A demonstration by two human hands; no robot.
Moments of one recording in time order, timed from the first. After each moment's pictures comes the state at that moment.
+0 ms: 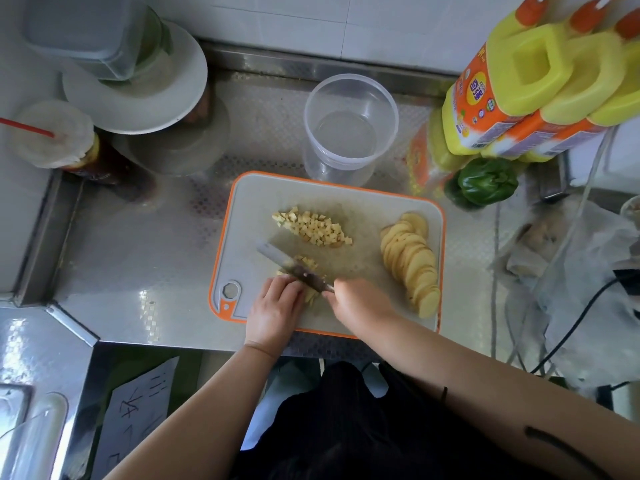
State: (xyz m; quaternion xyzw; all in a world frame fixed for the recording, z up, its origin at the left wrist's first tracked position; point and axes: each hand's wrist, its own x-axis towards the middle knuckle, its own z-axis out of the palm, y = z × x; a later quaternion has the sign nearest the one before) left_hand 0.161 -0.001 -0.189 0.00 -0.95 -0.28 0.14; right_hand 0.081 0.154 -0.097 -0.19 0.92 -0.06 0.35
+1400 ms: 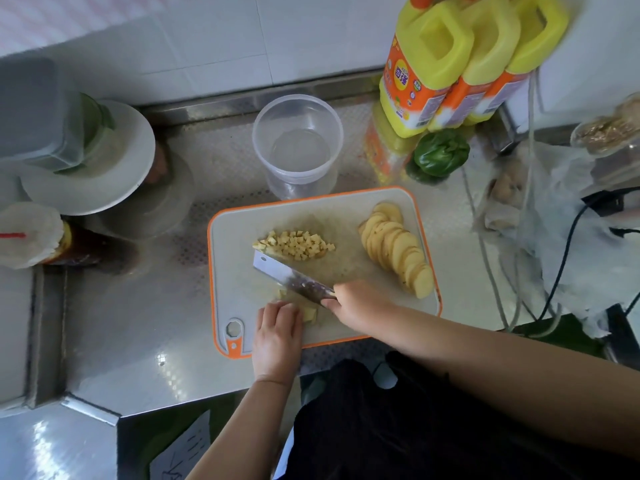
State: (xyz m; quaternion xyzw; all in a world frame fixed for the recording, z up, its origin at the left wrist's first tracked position) left_hand 0.166 -0.009 -0.181 0.00 -0.95 -0.30 0.07; right_hand 0.082 0.159 -0.094 -0.13 0.91 -0.15 0.35
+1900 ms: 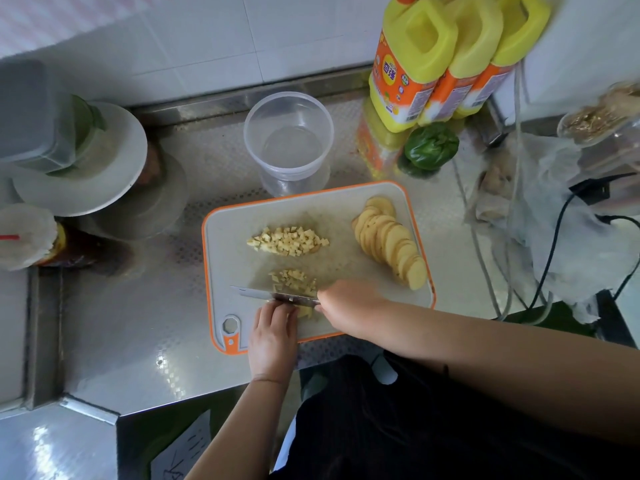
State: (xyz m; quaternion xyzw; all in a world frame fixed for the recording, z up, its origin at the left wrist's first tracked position) left_hand 0.172 -0.009 -0.178 0.00 -0.96 -0.28 0.07; right_hand 0.092 0.153 -0.071 -0.24 0.90 -0.06 0.35
